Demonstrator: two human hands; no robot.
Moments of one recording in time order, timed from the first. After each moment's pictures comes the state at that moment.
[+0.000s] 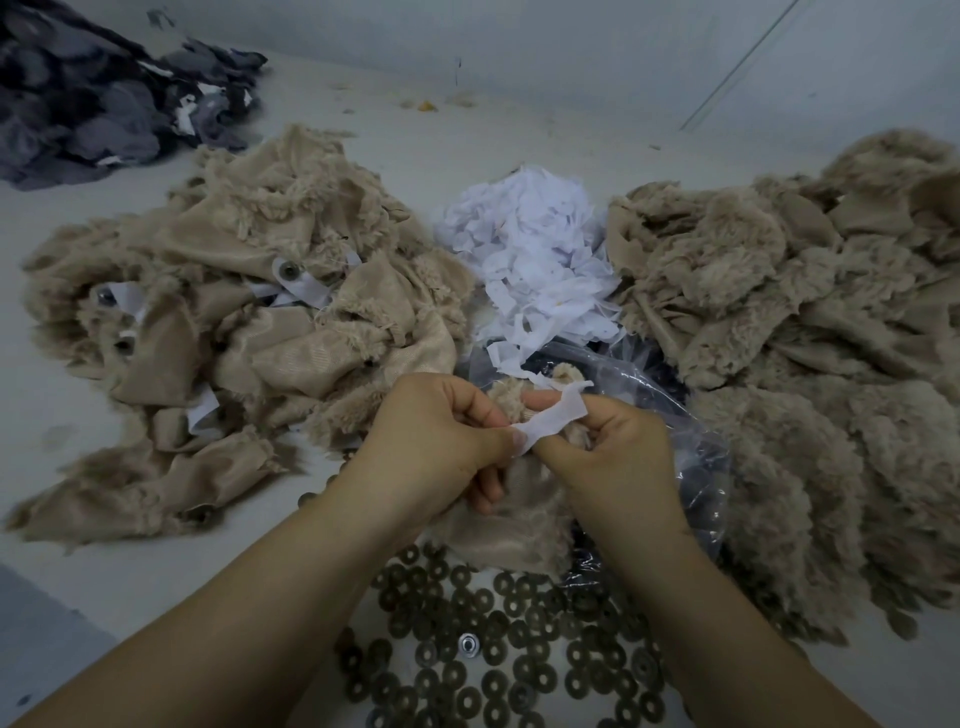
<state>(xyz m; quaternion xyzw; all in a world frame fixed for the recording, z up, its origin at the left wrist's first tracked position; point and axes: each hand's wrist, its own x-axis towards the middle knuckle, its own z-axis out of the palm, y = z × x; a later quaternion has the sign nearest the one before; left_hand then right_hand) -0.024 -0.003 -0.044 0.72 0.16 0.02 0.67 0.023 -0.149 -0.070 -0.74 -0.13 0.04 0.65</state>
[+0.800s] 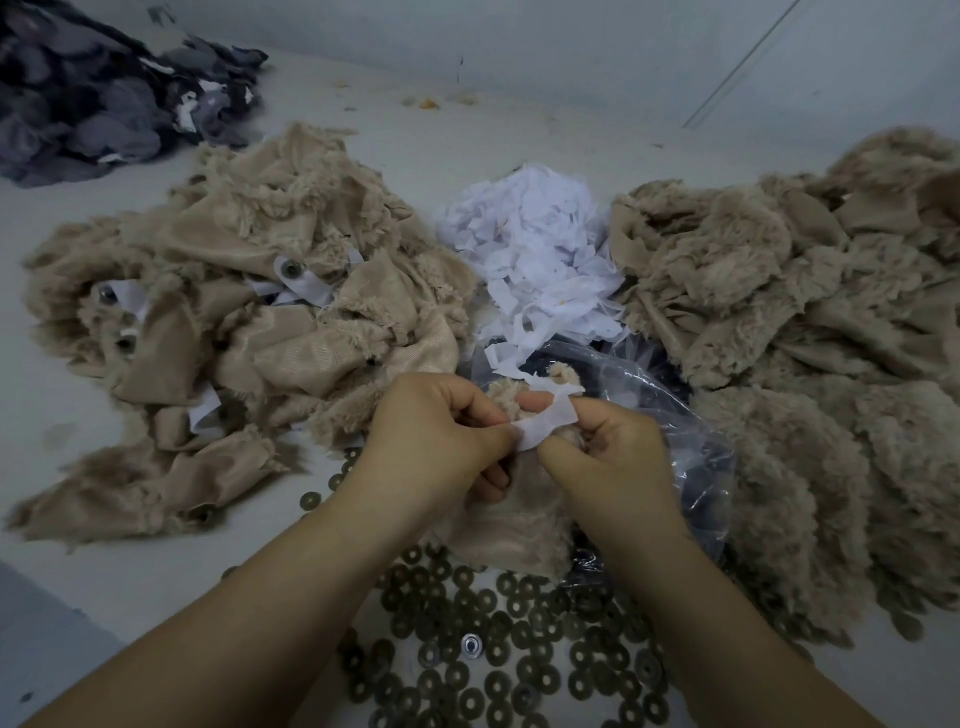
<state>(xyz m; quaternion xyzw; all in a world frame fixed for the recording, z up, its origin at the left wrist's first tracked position) -0.025 -0.005 -0.047 0.74 0.16 0.07 0.65 0.019 -0.148 -0.073 -0.74 -0.15 0.05 0.65</state>
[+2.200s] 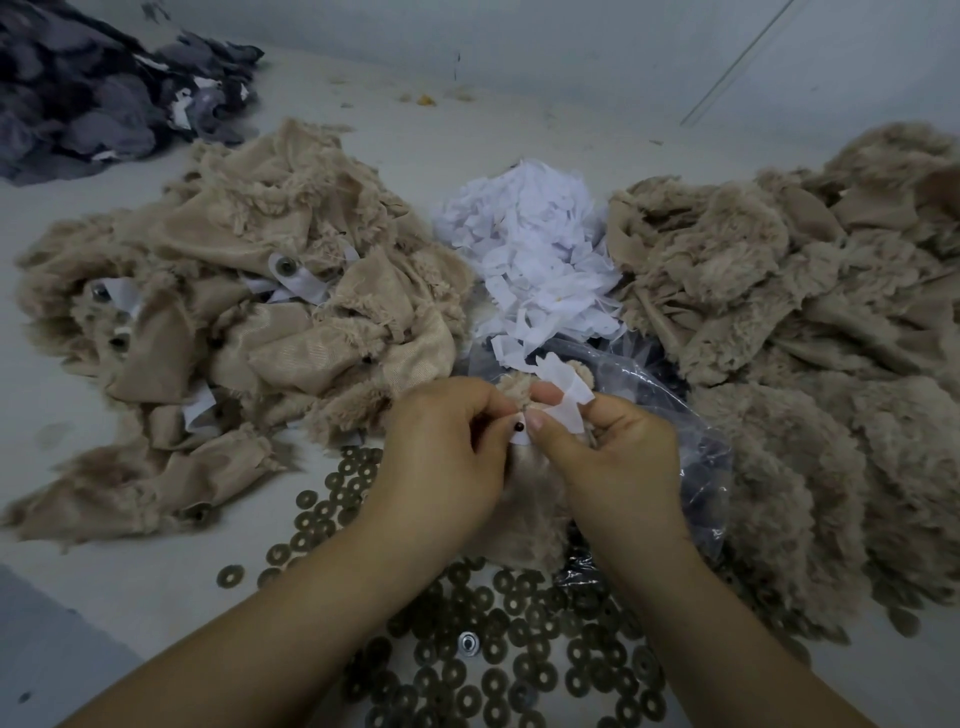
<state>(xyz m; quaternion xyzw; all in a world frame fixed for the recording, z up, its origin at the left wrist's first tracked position) -0.032 -0.017 -0.056 0.87 0.07 0.24 0.43 0.013 -0.145 -0.067 -0.69 -0.06 0.06 0.72</state>
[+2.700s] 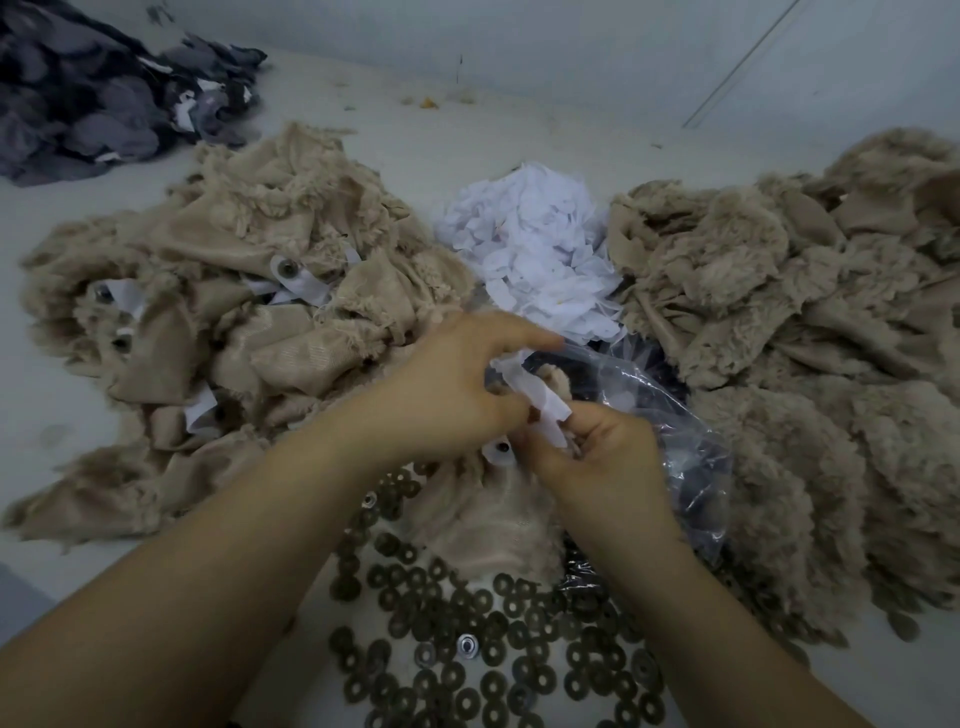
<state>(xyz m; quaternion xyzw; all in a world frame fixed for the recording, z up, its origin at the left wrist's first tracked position) 0.002 0.011 -0.011 0.91 -0.07 0.04 0.40 0.014 -0.145 -0.070 -0.72 -0.15 0.08 0.67</state>
